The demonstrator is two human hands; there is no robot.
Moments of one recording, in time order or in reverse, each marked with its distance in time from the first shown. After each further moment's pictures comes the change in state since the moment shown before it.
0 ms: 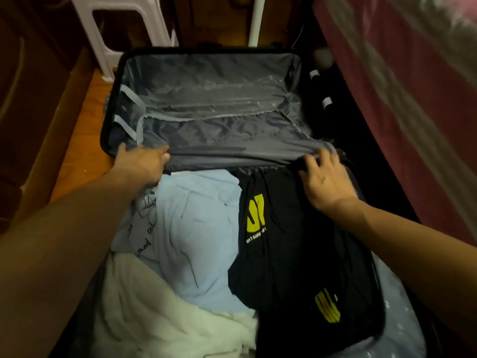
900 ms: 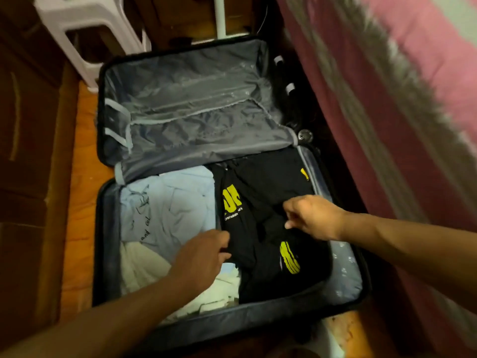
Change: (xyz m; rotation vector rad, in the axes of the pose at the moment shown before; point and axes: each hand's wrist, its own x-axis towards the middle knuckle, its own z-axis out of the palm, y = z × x) left_hand -0.266 0.142 0.011 -0.367 -0.005 0.528; right_hand -0.116 0.037 -0.080 0.312 -0.480 -0.362
